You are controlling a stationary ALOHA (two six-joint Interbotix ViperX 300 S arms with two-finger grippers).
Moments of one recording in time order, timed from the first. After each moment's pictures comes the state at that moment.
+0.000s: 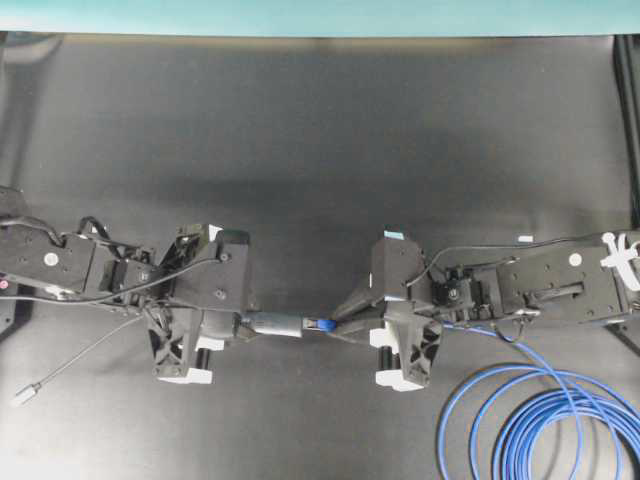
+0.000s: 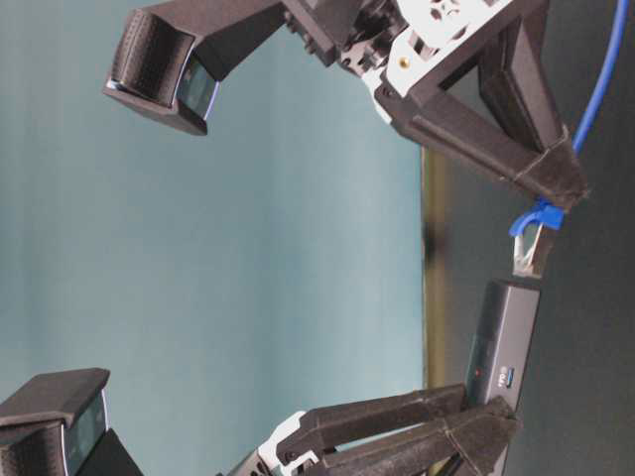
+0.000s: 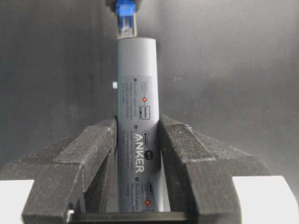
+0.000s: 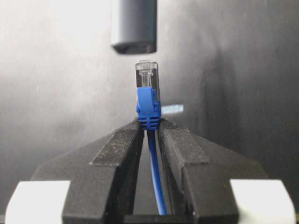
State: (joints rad) left arm -0.13 -0.17 0.72 0.04 0.09 -0.08; right arm 0.18 0.05 0.76 0.06 -0.24 0.18
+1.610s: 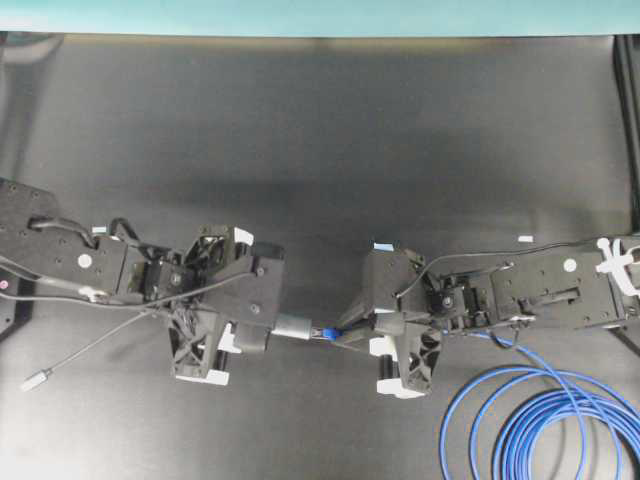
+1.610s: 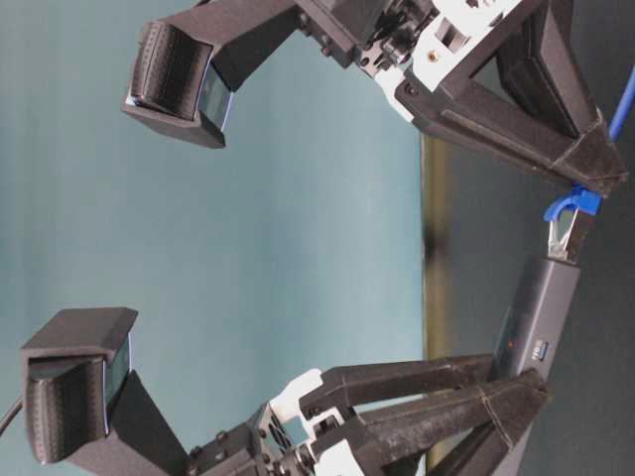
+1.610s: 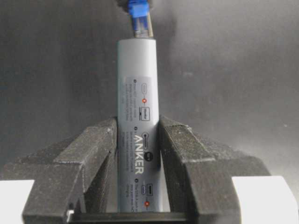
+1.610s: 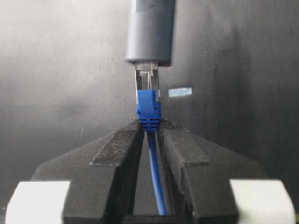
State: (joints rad) left arm -0.13 -0.08 0.63 0.04 0.18 0.01; right arm 0.19 0.07 0.73 0.05 -0.15 0.18
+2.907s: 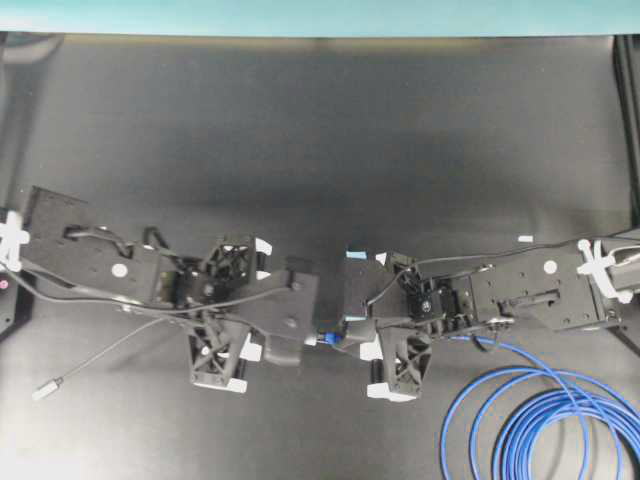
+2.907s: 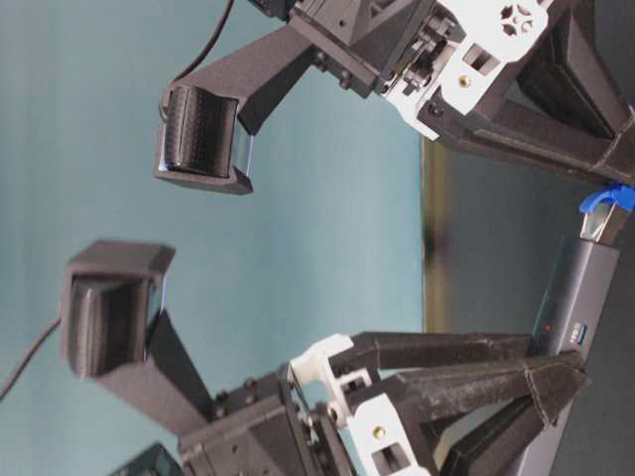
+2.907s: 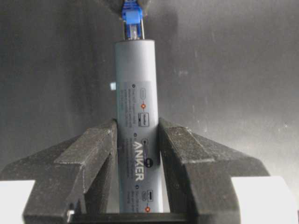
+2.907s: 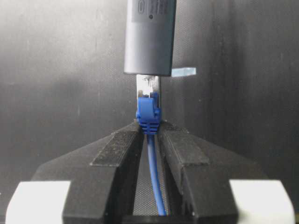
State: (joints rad) left arm -0.13 0.01 0.51 0.04 0.32 0.02; right arm 0.19 0.11 0.64 0.05 0.03 0.18
